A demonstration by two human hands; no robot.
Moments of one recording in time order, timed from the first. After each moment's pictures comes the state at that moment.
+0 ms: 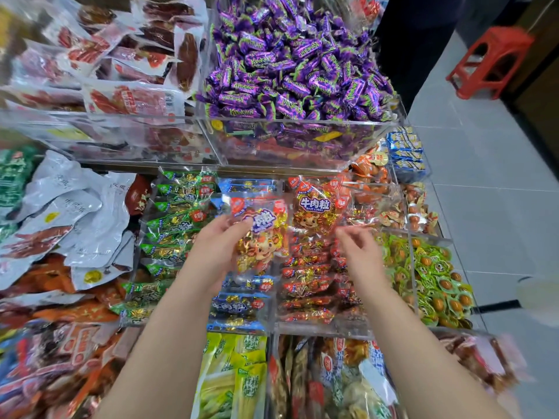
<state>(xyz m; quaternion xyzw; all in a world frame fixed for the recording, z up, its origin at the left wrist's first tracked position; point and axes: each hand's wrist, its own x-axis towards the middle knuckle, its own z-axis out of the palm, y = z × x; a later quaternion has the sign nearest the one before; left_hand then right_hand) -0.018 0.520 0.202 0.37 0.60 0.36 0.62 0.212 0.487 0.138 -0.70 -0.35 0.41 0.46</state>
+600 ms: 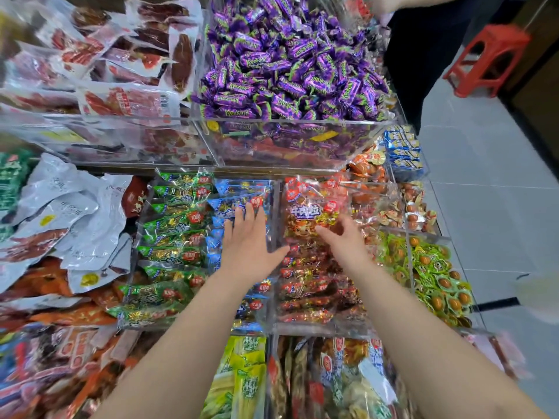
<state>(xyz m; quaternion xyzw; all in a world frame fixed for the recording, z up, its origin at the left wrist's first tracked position) 0.020 0.537 0.156 0.76 0.63 0.00 0.17 0.213 0.523 0.122 -0.73 -0.40 0.41 0.37</state>
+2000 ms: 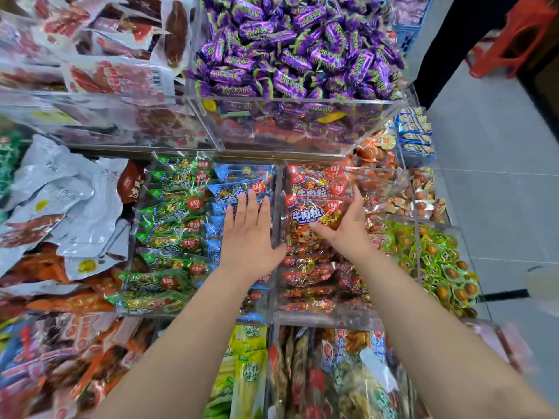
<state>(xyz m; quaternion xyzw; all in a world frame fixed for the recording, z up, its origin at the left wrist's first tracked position) 0.020 0.532 0.132 0.79 0.61 -0.01 0.08 0.226 0.531 0.092 -0.72 -0.49 0.36 0.33</state>
